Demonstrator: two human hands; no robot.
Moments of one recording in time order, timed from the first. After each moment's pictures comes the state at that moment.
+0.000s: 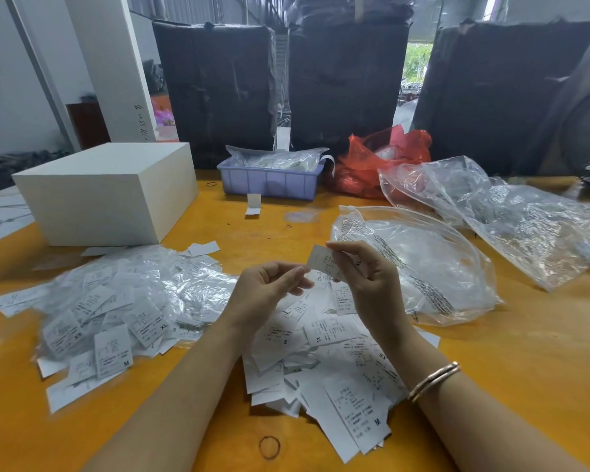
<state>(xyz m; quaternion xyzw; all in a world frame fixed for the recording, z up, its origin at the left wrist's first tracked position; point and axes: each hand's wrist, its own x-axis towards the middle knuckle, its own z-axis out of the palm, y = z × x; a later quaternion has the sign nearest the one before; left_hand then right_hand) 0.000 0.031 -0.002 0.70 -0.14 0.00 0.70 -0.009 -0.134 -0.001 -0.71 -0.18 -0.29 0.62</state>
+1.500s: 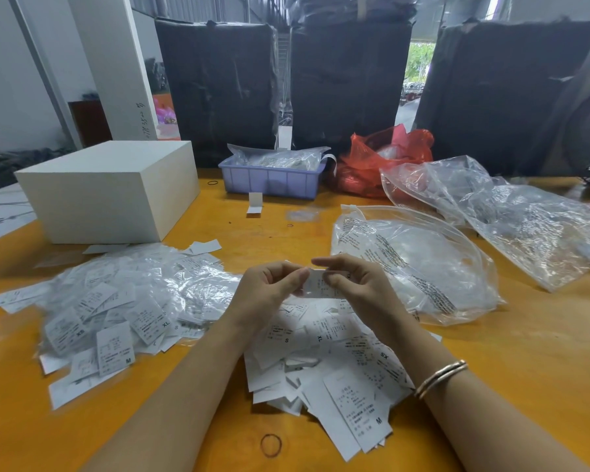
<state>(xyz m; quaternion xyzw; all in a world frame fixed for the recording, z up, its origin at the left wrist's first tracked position) 0.002 0.030 -0.004 0.71 -0.16 0.01 0.69 -0.008 -0.140 0.000 -0.73 -0.19 -0.08 0.65</state>
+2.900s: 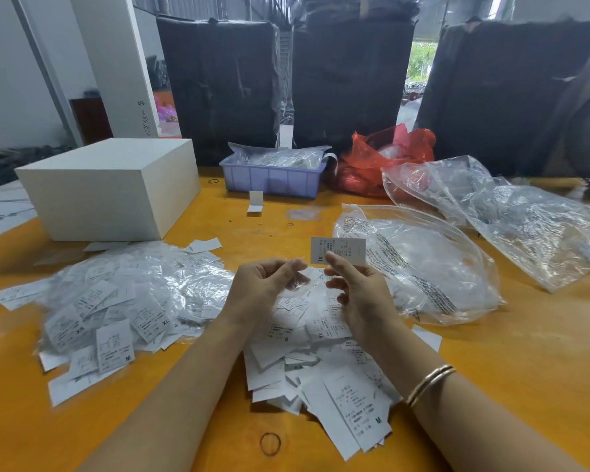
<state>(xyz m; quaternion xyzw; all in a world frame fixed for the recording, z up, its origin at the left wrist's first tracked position) 0.003 0.031 -0.002 0.69 -0.13 0.05 0.71 -0.005 -0.119 -0.005 -0.59 0.06 -0.07 0.80</state>
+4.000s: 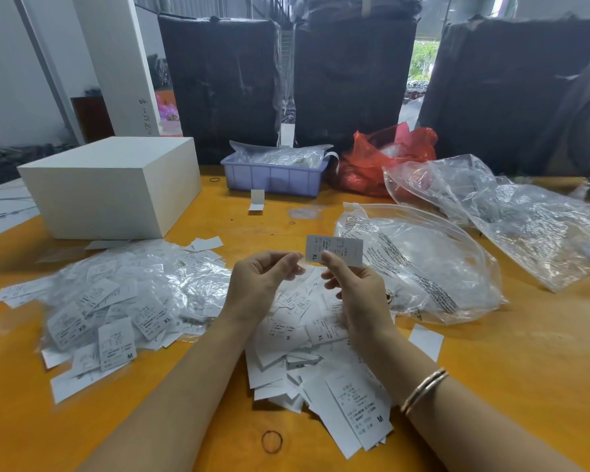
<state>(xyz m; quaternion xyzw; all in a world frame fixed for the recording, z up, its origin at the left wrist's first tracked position) 0.006 0.031 -0.003 0.68 -0.12 0.11 0.71 -0.013 -0.109 -0.006 -0.63 0.05 -0.12 0.76</state>
